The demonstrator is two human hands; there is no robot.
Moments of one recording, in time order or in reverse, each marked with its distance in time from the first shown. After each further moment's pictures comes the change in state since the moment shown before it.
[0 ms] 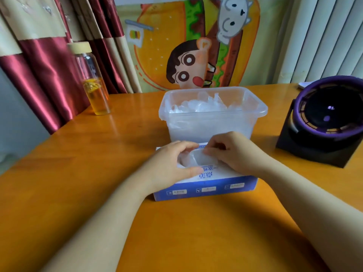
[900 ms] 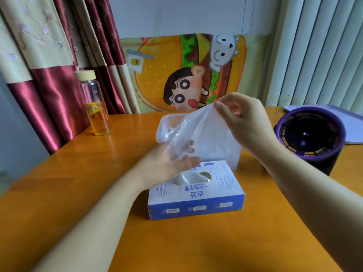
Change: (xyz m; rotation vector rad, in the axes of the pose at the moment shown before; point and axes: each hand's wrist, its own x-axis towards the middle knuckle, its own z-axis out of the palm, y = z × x) left_hand 0.008 0.041 -0.040 -0.294 -0.010 0.082; right_hand 0.018 -0.040 -0.075 0.141 0.638 -0.132
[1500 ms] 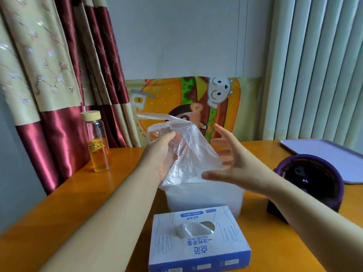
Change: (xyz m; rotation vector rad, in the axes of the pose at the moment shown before) left_hand 0.080 0.057 -0.042 -0.891 0.489 -0.187; right_hand 0.025 -0.004 -0.016 0.137 -0.452 0.090
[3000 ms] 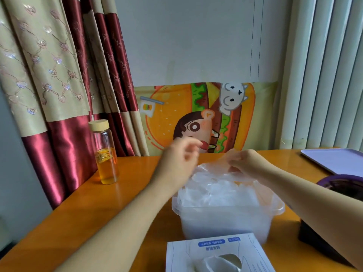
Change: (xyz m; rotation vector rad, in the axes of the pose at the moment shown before) left_hand 0.043 -0.002 -0.024 1.062 -0.093 0.632; right_hand 0.104 0.070 0.010 -0.120 0.120 0.552
